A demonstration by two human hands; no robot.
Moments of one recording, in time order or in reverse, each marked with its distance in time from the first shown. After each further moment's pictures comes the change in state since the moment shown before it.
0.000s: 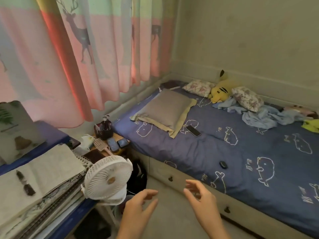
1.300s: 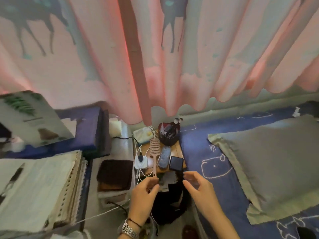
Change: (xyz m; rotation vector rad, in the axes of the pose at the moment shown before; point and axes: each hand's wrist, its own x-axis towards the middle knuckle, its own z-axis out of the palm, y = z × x) left_hand 0.393 -0.043 -0.048 -0.098 0.836 -0.535; right_hand 0.502 -0.072 0.214 -0.049 -0.968 -0.282
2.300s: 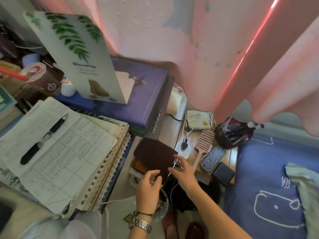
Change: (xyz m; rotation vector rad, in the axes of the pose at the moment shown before) left_hand 0.074 -0.118 -0.032 -0.182 0.455 -0.518; right_hand 0.164 0.019 0.217 0.063 -0.631 0.236
